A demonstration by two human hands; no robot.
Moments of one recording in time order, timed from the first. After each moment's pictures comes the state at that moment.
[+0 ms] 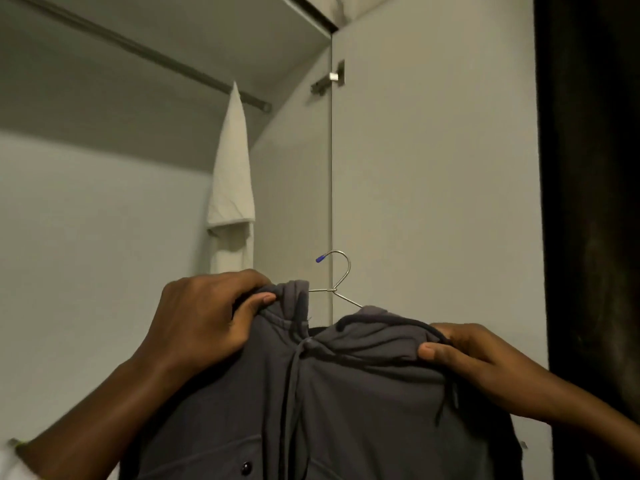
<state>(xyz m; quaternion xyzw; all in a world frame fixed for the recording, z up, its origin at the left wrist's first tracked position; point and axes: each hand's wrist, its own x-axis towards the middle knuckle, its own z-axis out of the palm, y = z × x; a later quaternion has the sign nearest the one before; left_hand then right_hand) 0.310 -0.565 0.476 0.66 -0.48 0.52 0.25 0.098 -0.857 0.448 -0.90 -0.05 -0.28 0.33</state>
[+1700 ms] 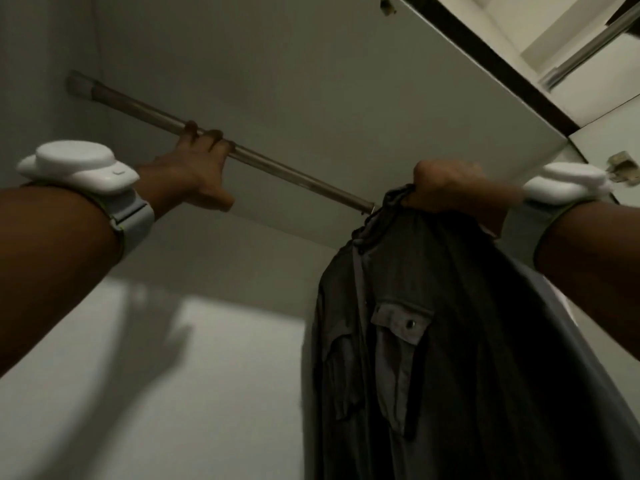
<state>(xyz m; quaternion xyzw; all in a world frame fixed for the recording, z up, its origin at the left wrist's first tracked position) 0.683 -0.322 0.904 0.78 -0.10 0.62 0.03 0.552 -0.673 0.900 -0.77 0.13 -0.61 -0.15</state>
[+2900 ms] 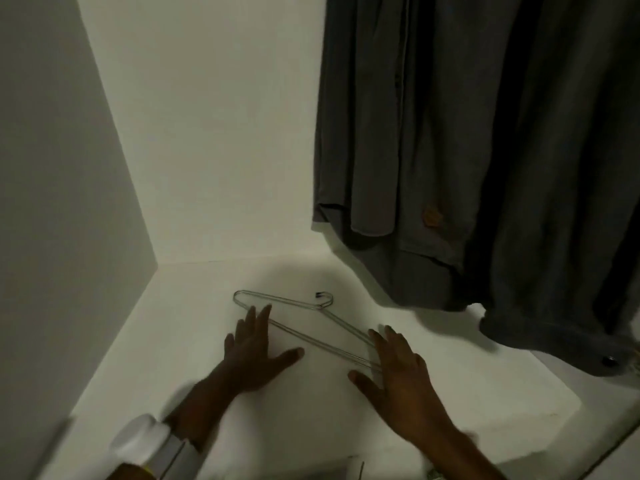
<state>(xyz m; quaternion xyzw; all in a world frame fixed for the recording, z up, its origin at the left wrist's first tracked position) 0.597 -0.395 0.136 0.97 -0.04 -0.06 0.23 0.524 -0.666 0.134 -0.97 -0.05 -0.04 0.22</state>
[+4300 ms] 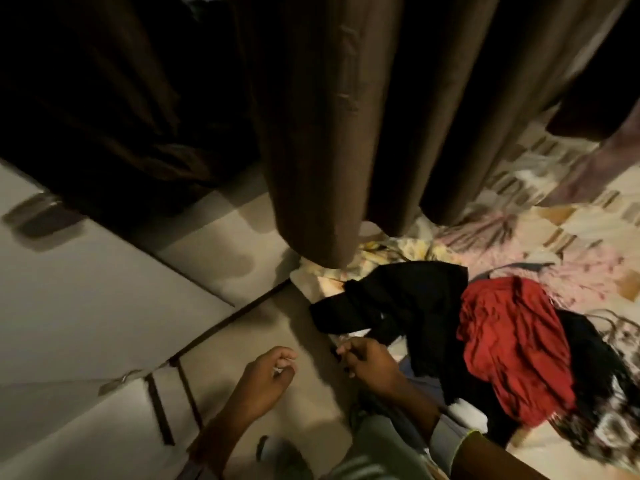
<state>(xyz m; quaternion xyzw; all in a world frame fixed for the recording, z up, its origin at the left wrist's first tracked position) 0.034 -0.681 -0.121 0.56 -0.65 -0.51 -0.04 -0.204 -0.599 -0.171 -0.41 0.72 -0.22 0.51</state>
